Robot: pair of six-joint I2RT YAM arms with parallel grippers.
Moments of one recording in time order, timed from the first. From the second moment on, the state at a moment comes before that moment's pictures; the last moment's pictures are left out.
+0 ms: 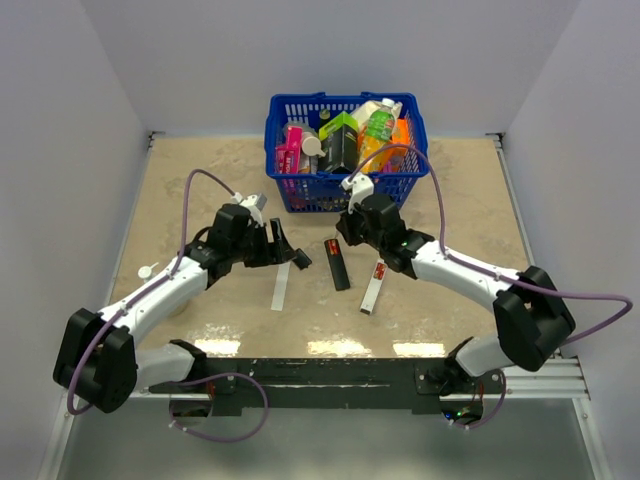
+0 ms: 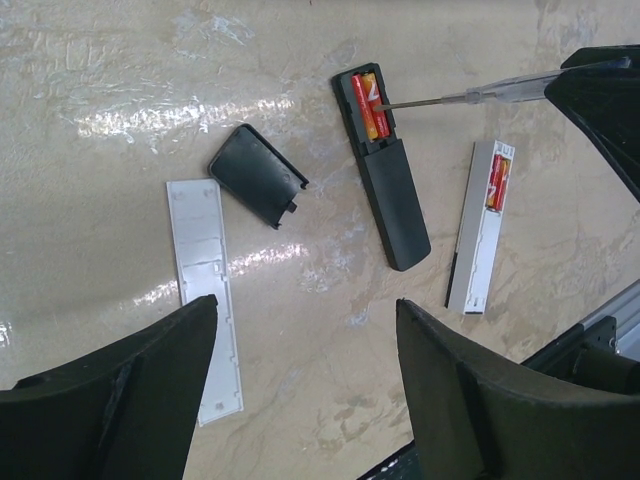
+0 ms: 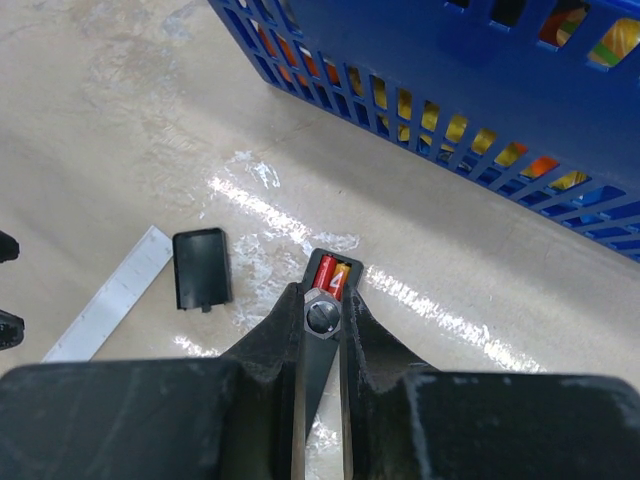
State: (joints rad) left arm -0.45 1.21 0.74 -0.25 0.21 -0.58; right arm 0.68 1.45 0.90 0.08 0.10 0.17
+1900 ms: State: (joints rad) left arm -0.45 1.48 0.81 -0.14 0.32 -0.60; right arm 0.68 1.42 0.92 -0.14 -0.03 0.31
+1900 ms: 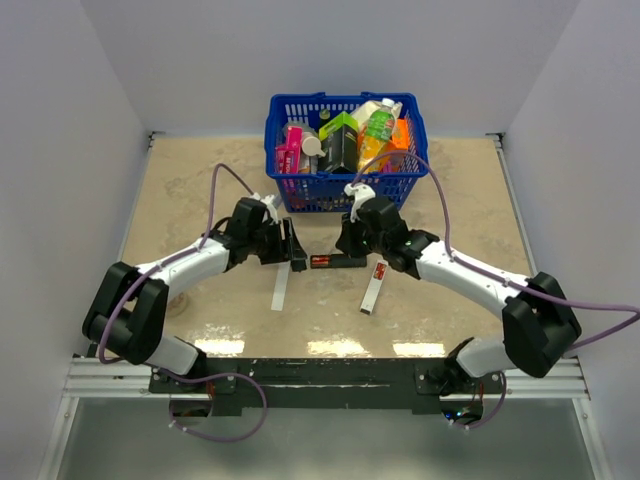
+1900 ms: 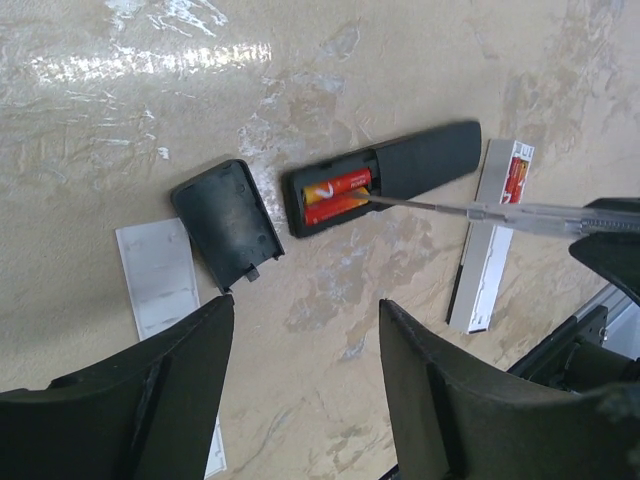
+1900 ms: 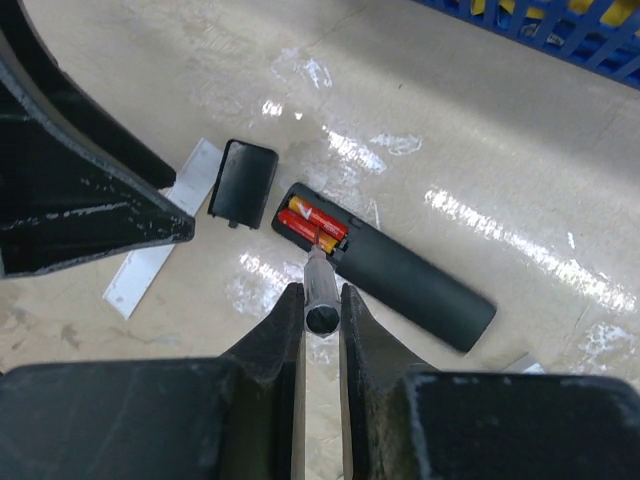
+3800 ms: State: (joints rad) left arm -0.46 1.44 0.76 -0.10 0.36 -0.61; right arm 0.70 1.23 0.92 -0.34 0.03 0.28
